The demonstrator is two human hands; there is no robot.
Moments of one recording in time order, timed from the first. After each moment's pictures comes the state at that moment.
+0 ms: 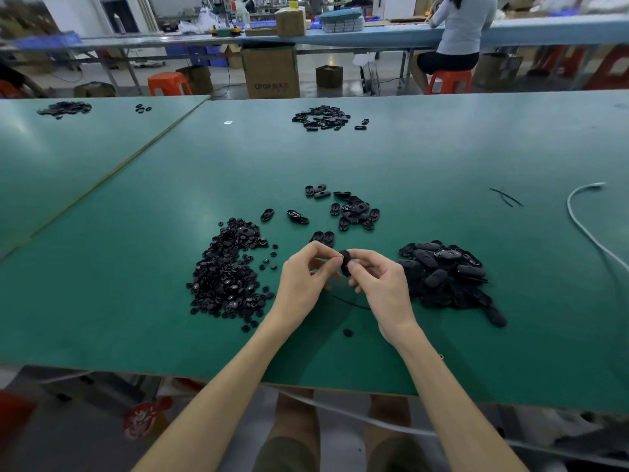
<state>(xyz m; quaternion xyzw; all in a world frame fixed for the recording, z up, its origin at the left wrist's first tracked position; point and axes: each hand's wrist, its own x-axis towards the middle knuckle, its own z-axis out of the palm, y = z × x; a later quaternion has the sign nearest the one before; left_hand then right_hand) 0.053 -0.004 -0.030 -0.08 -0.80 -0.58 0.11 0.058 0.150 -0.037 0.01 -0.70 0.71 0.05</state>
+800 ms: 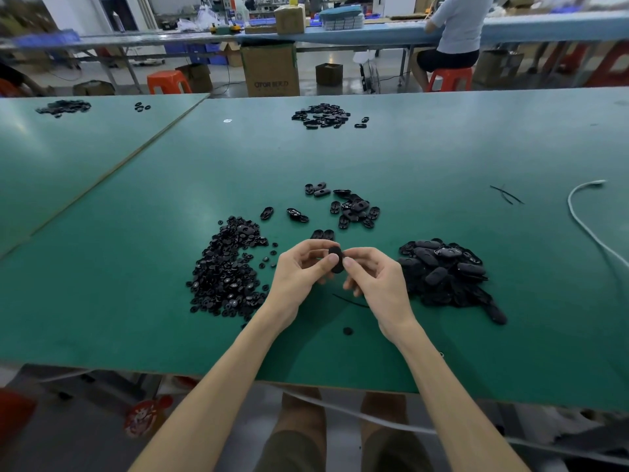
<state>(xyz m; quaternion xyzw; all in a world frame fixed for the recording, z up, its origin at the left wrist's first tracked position) 0.049 -0.016 -0.032 -0.06 -0.68 -0.73 0.03 0.058 0.150 -0.037 0.04 -0.69 0.72 0.04</state>
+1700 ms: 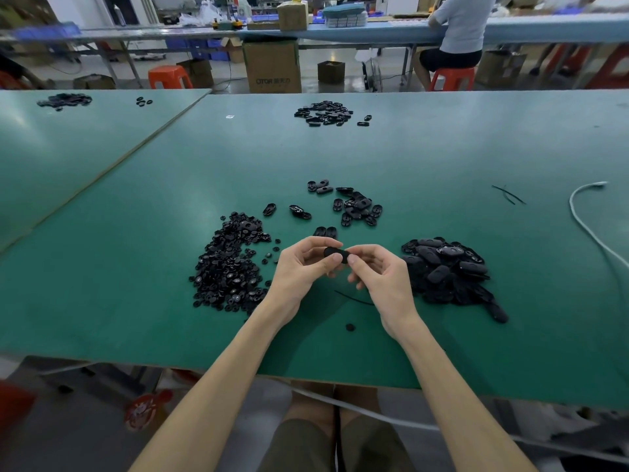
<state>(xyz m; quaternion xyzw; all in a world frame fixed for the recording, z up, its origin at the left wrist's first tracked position) 0.052 -0.020 -0.030 -0.07 -0.66 -0.74 0.01 0.058 0.151 -0.037 0.04 -0.68 0.73 0.05</state>
